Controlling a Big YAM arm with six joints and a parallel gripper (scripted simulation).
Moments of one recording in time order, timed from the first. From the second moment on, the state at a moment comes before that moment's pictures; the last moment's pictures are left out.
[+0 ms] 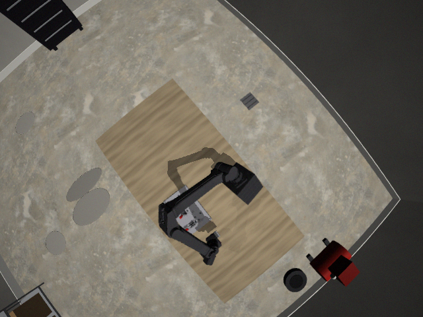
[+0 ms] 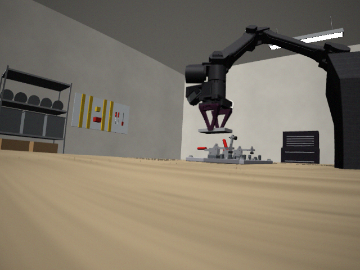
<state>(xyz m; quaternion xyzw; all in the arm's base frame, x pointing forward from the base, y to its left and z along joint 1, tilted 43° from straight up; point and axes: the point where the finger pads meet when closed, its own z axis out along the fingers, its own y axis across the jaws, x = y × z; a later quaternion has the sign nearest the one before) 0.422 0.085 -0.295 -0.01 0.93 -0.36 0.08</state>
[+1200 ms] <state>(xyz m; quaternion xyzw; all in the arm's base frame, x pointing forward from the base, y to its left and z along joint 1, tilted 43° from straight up) 0.407 0.032 -0.265 -0.01 0.93 -0.37 0.07</state>
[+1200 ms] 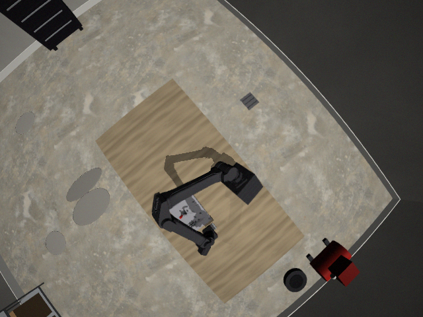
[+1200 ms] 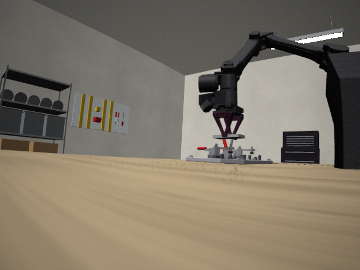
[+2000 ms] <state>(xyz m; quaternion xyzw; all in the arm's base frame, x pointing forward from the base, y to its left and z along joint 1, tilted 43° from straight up) 0.414 -0.090 -0.158 0.01 0.93 -0.36 0.08</state>
